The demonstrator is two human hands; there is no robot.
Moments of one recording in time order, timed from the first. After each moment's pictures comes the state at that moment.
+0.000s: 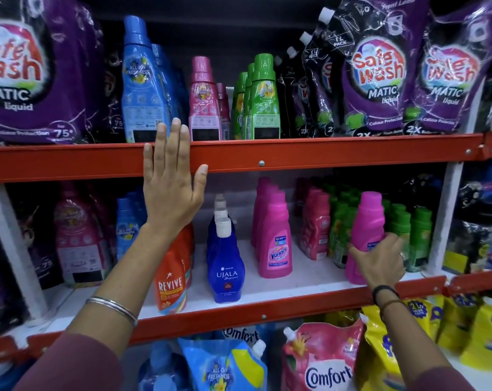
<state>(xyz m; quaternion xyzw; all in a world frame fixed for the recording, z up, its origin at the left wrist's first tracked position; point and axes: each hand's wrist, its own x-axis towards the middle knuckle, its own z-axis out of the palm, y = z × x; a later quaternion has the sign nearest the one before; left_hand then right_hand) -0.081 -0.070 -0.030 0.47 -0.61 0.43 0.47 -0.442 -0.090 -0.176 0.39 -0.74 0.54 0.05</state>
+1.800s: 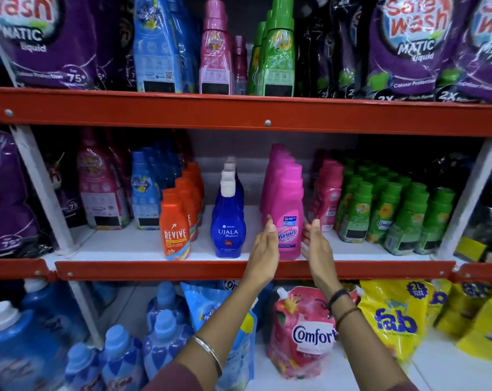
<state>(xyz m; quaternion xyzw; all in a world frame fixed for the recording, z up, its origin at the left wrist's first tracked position) -0.229 -0.033 -0.202 0.52 -0.62 -0.34 0.48 -0.347 -0.065 -0.216 0.52 -0.47 0.59 -0.41</state>
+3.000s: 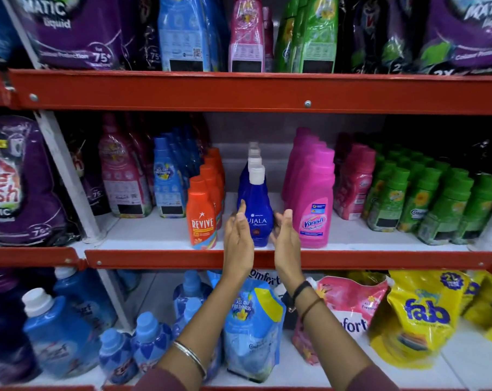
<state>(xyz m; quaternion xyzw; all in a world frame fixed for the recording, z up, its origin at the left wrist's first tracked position) -0.139 -0.028 -0.213 0.52 -0.53 -0.27 0.62 -0.222 -0.047 -0.218 0.51 -0.40 0.62 -0.44</state>
